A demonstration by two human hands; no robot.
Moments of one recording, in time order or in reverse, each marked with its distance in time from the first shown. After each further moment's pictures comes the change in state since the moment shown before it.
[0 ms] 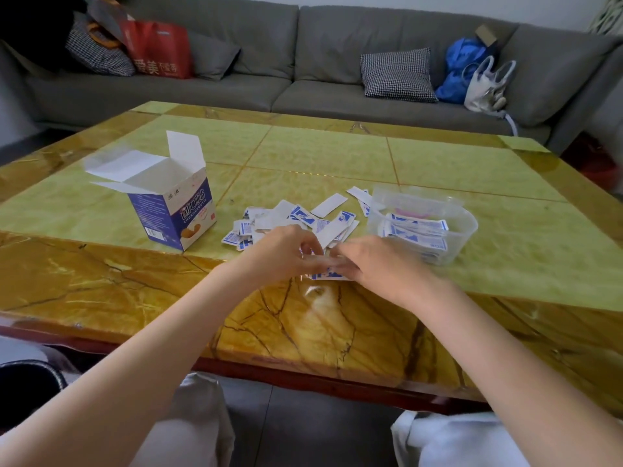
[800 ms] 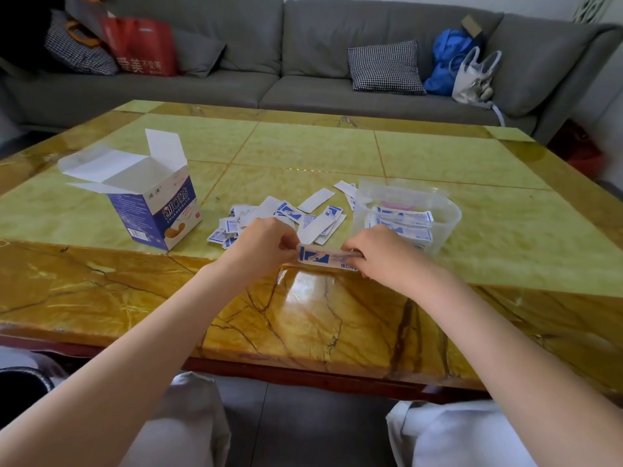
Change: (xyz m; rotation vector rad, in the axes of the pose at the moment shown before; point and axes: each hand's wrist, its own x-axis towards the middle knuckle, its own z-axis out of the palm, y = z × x) left_hand 0.000 0.007 0.001 0.035 0.091 -0.040; right_hand -0.006 0.022 0.003 0.236 -0.080 0.203
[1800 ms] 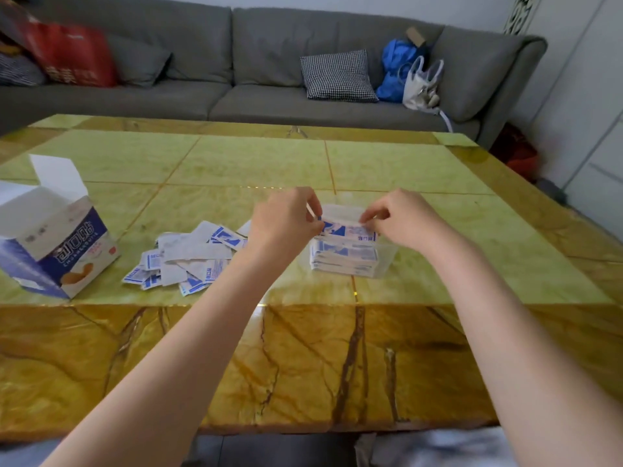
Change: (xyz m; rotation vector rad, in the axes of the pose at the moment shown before) left_hand 0.078 0.095 0.023 -0.062 0.219 0.083; right_hand 0.015 0.090 -0.063 0.133 0.236 0.325
